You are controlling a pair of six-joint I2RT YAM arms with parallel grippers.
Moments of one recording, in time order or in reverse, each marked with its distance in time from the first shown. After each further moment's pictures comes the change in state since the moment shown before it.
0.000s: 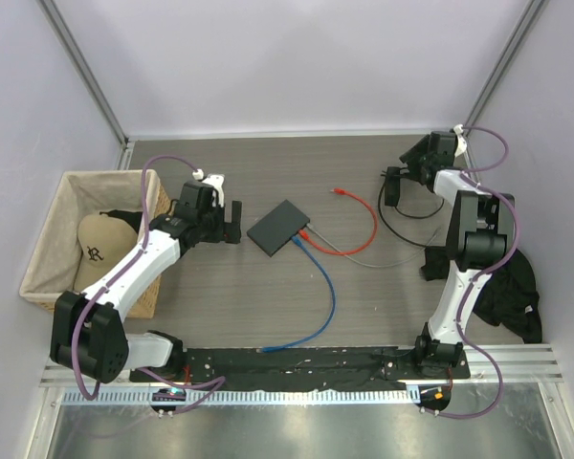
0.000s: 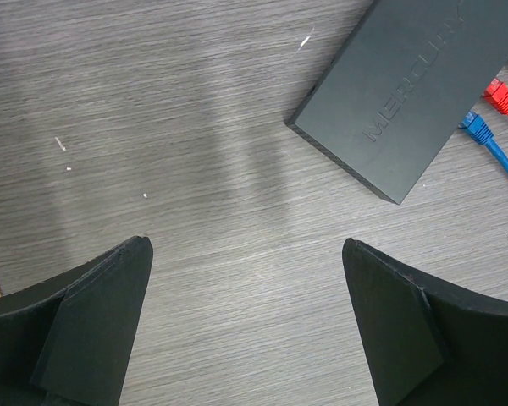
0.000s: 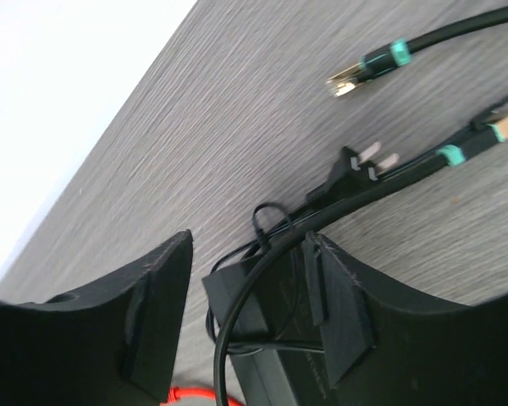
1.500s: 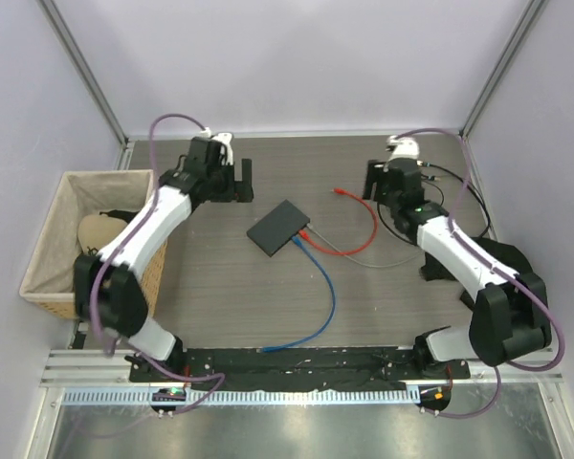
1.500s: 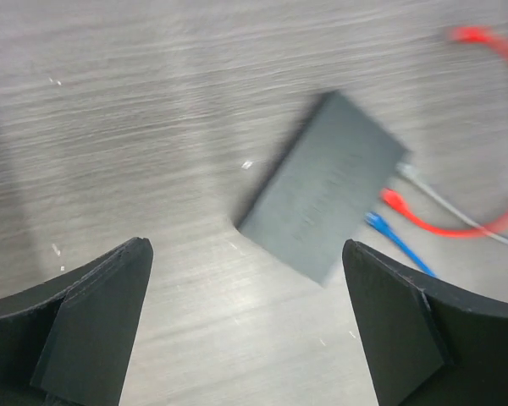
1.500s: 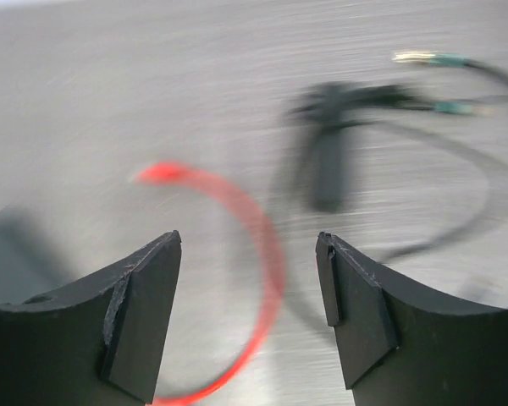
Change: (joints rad) left arm 0.007 0.311 0.446 -0.105 0.056 -0.037; right arm 0.444 -0.665 -0.449 -0.086 0.264 -0.537
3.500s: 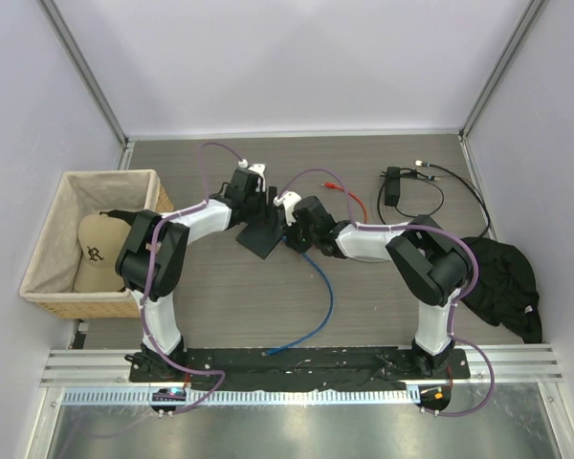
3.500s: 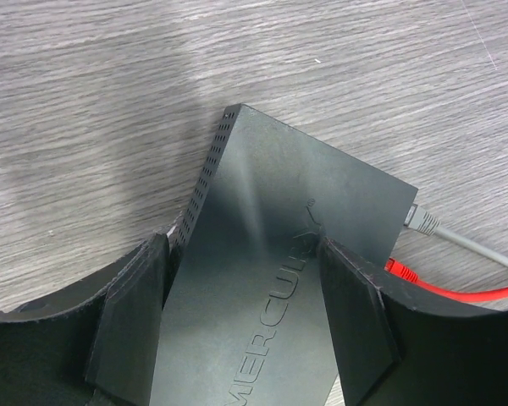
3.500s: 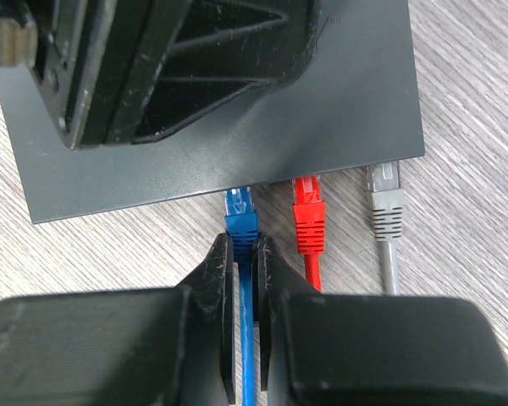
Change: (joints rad) left arm -0.128 0.284 -0.203 0.467 0.046 -0.100; right arm 0.406 0.523 0.097 0.179 -0.320 -0.176
